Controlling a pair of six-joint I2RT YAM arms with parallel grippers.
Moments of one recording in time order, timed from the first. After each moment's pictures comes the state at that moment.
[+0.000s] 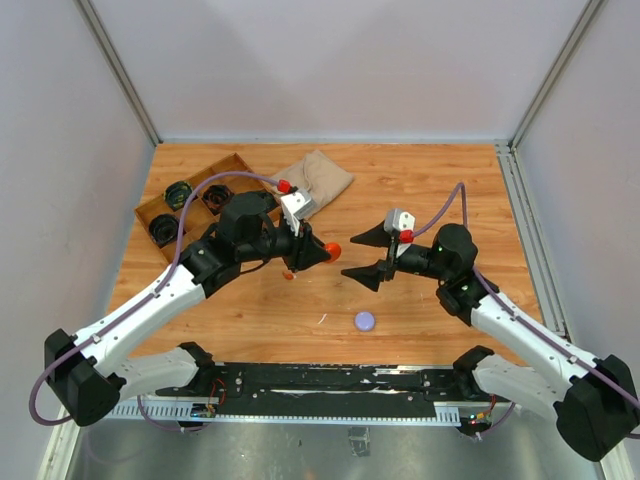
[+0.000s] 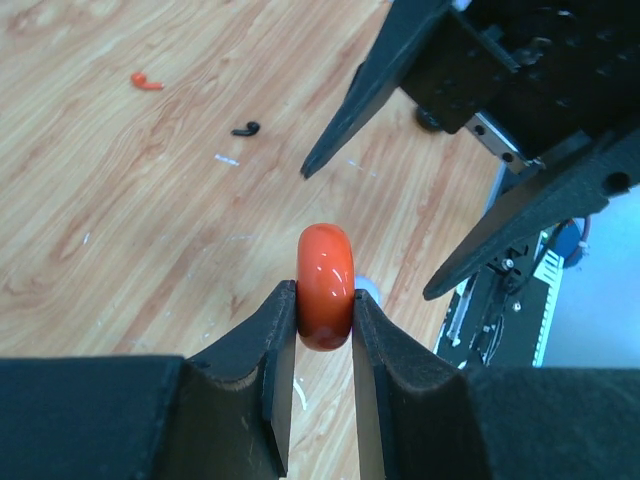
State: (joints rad) left arm -0.71 1.09 0.95 -0.23 0.43 -0.14; right arm 0.58 0.95 0.57 0.36 -0.73 -0.06
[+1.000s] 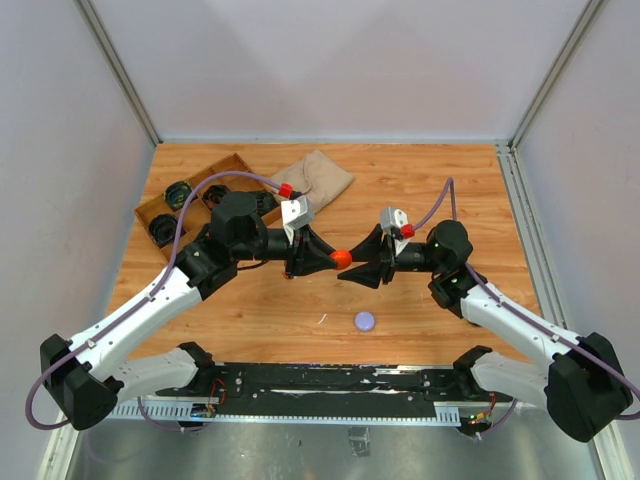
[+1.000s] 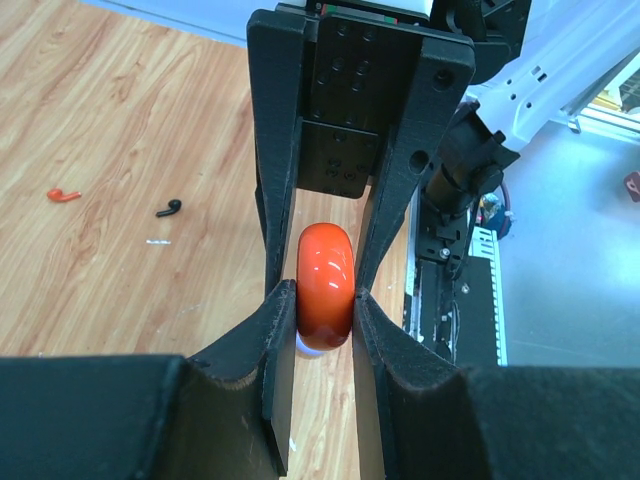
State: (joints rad) left arm -0.71 1.06 0.96 -0.13 0.72 -0.03; right arm 0.56 1.07 0.57 0.60 -1.02 0.14
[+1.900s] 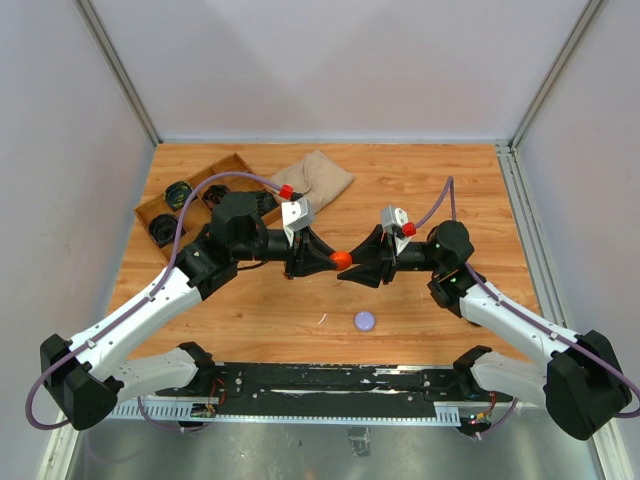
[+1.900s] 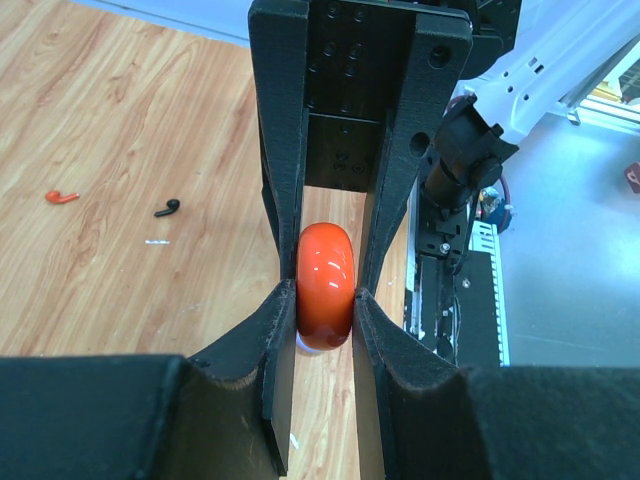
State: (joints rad) left arm -0.71 1.06 0.96 -0.14 0.73 0.00; right arm 0.56 1.09 0.57 0.67 -1.05 0.22
